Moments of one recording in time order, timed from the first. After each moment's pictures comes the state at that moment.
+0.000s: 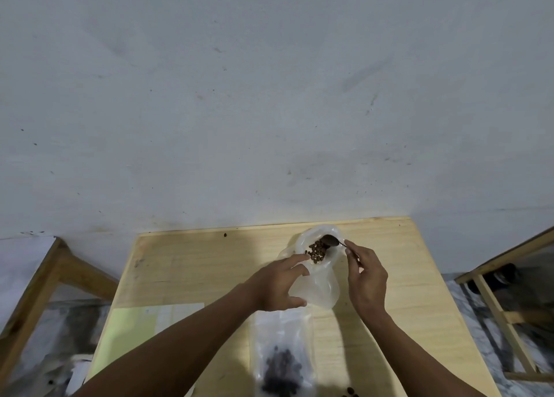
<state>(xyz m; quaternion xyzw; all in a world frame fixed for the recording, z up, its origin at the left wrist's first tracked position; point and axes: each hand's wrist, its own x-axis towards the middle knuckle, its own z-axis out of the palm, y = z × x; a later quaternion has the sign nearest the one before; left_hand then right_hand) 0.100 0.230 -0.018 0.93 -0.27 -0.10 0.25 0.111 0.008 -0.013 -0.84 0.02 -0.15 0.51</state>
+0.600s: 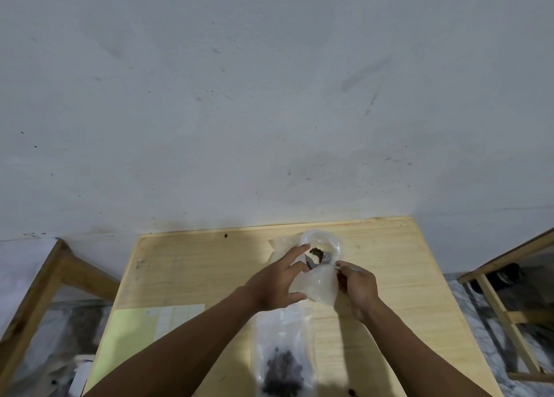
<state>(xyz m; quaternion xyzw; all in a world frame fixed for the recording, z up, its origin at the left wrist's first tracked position) 0.100 0.230 -0.020 0.92 -0.27 -0.04 0.29 0.122 0.014 -0.030 -0.63 0.32 0.14 0.70</state>
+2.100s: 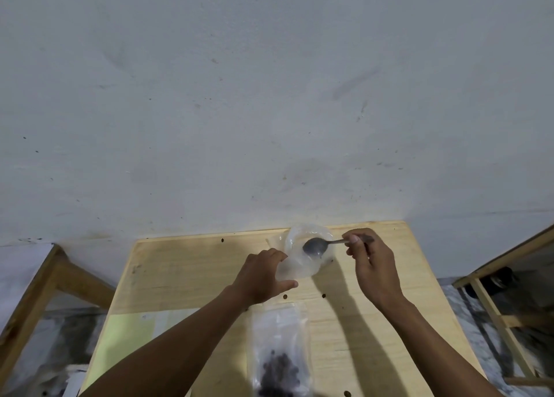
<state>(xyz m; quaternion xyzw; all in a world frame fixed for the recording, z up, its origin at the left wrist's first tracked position) 0.106 0.236 -0.004 0.97 -0.09 -0.08 0.19 0.118 -0.004 0.064 -0.82 -0.05 -0.07 0.57</state>
